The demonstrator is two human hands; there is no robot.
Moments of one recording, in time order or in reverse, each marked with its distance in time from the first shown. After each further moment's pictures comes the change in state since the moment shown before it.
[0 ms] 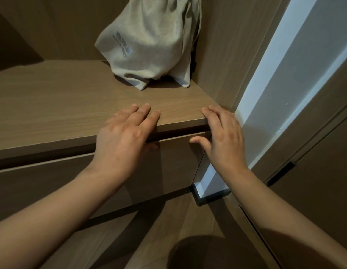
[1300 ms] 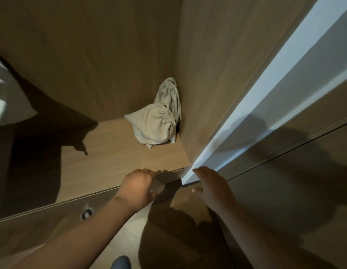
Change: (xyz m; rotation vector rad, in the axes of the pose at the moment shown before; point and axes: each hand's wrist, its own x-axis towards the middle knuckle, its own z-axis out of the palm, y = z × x) left_hand 0.096 0.007 -0.328 -0.259 -0.780 -0.039; right_hand 0.199 -0.053 -0.334 0.142 -1.019 0.144
